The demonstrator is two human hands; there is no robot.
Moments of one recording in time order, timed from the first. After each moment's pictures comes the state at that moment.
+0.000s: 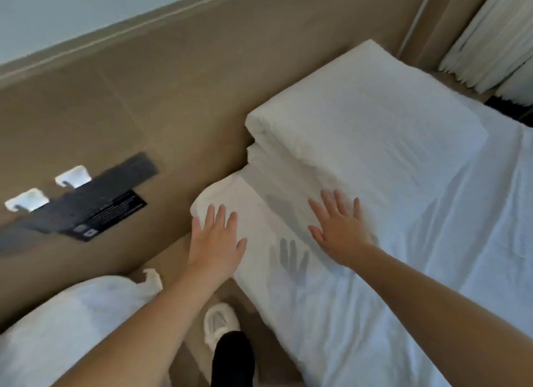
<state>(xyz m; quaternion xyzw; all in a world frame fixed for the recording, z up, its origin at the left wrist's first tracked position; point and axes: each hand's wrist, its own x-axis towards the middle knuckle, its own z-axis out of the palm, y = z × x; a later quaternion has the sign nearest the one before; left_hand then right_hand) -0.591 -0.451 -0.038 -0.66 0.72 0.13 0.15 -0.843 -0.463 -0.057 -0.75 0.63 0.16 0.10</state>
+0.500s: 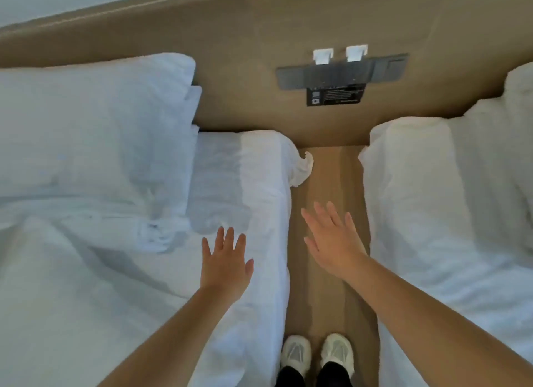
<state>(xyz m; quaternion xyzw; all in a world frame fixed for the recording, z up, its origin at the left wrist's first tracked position) -0.438 -0.023 0.050 -0.86 0.39 0.24 0.23 -0.583 -0.202 0.024 -0.92 0.26 0.23 0.20</state>
